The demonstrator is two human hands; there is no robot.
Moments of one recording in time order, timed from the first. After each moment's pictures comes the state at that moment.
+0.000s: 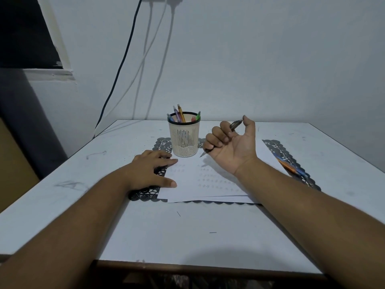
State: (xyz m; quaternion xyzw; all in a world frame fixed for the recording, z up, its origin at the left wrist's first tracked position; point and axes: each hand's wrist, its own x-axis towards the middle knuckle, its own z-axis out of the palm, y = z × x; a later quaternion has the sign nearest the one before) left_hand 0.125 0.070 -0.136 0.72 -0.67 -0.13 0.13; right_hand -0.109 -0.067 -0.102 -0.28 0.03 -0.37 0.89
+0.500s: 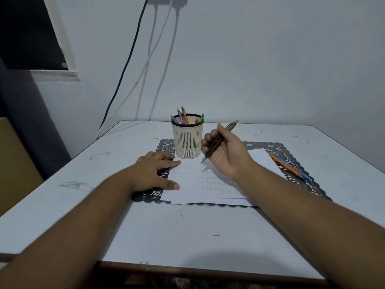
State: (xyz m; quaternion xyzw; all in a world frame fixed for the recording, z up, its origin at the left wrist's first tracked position) left_hand 0.127 0.070 -0.138 0.72 -0.67 -0.14 0.13; right_hand -0.090 -0.058 -0.103 -0.38 0.15 -0.38 0.83
